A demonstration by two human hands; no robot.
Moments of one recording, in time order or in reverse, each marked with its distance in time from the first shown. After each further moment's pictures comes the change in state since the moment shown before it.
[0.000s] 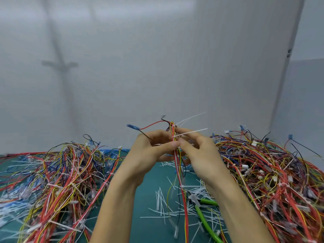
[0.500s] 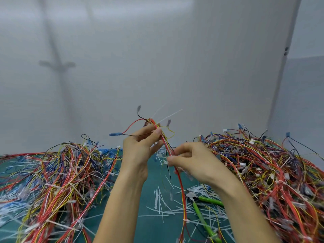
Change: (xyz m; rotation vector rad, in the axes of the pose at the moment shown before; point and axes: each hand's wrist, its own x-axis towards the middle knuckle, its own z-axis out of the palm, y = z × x) left_hand 0.011 -0.010 0.009 -0.391 0.430 -0.010; right_hand 0.000 0.007 -0.009 -0.289 -0.247 0.189
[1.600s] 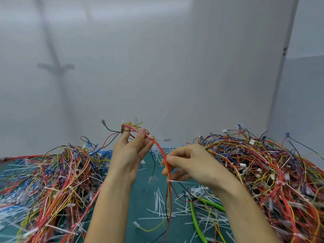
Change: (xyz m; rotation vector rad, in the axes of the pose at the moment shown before) left_hand 0.015 0.003 -0.022 -0.145 -0.022 -0.047; right_hand -0.015 -0.016 -0.003 0.155 -0.157 0.052
